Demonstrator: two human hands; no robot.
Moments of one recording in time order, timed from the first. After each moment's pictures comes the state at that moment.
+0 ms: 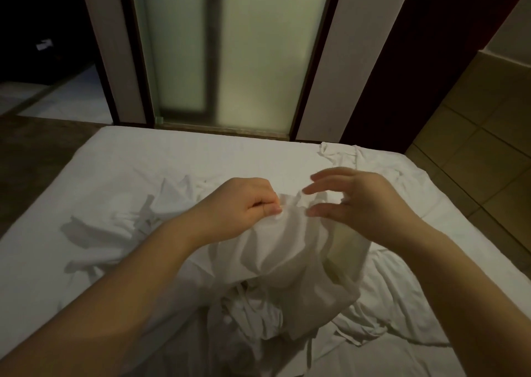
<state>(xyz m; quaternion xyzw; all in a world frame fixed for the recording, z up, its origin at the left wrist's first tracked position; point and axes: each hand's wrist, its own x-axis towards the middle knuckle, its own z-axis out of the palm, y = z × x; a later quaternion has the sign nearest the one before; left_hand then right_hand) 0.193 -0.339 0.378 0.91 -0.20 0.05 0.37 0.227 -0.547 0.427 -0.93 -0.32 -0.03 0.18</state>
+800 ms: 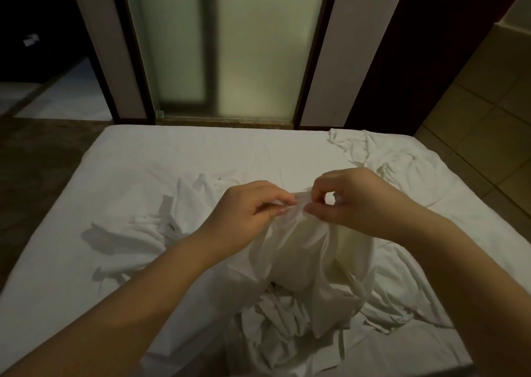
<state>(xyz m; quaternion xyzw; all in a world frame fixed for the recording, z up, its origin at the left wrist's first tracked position) 0.196 -0.281 0.356 0.86 -0.19 0.15 0.46 0.229 -0.471 0.432 -0.93 -0.35 0.03 0.13</state>
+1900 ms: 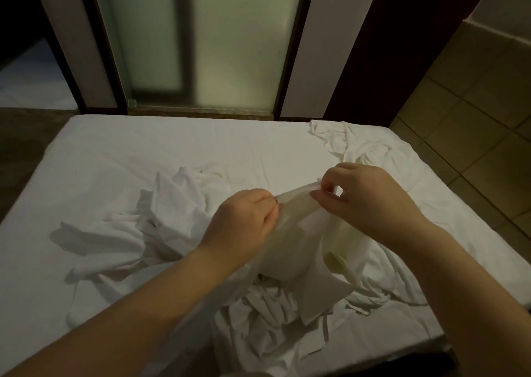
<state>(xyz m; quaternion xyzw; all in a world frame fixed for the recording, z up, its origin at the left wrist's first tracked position) 0.199 -0.298 0.323 0.89 -0.20 0.30 0.28 0.214 -0.477 0.430 -0.97 -0.24 -0.05 0.09</state>
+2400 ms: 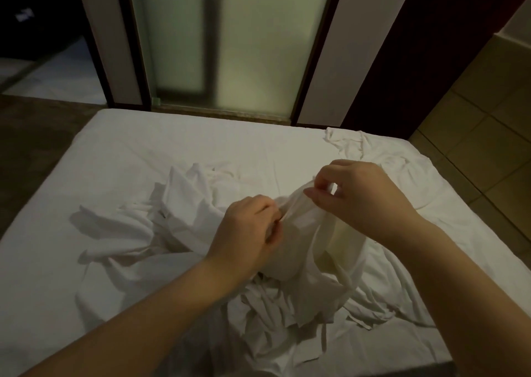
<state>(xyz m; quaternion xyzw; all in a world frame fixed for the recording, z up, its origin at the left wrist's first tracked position) 0.181 -0.313 0.305 0.89 -0.14 0.30 0.30 0.221 -0.476 0.427 -0.95 -0.29 -0.06 0.11</state>
